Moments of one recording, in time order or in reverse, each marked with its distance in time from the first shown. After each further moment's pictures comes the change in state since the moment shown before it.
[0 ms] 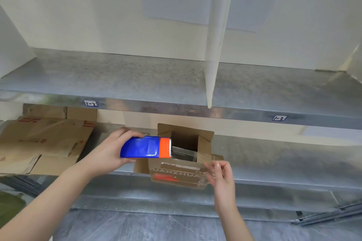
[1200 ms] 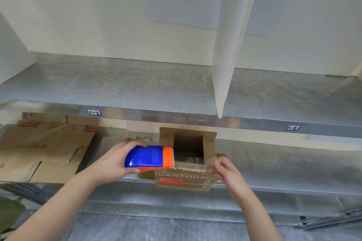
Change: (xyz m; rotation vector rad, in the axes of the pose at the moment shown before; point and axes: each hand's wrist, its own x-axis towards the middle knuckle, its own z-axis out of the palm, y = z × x) left_hand 0.007 -0.024 0.013 -0.038 -0.106 -0.078; right_hand 0.050 -0.024 -0.011 -0.349 -0.371 0.127
